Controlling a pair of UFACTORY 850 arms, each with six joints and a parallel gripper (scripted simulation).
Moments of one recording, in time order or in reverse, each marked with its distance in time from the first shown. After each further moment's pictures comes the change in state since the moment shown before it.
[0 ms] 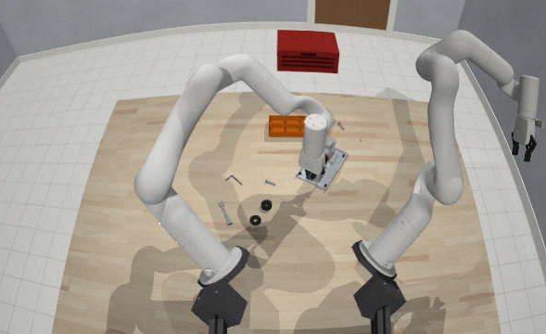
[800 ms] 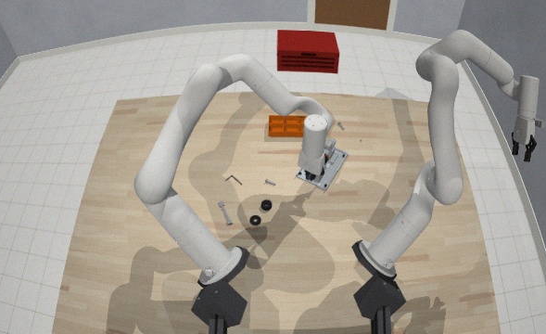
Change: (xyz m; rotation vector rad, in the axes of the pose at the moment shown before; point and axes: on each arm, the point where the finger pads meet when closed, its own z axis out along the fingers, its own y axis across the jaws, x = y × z) left arm -0.004 0.000 0.000 0.000 0.000 0.000; right arm 0.000 0.000 0.000 0.000 0.000 0.000
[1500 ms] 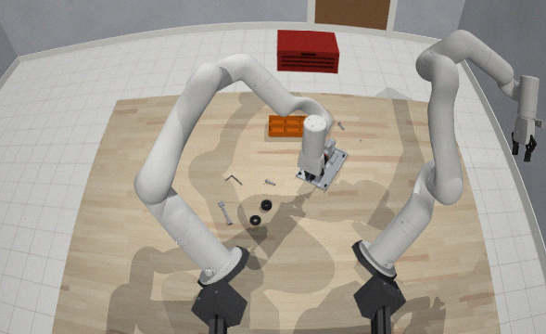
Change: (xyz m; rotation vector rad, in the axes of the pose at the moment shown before) left arm -0.003 0.000 0.000 0.000 0.000 0.000; right arm 0.000 0.000 0.000 0.000 0.000 0.000
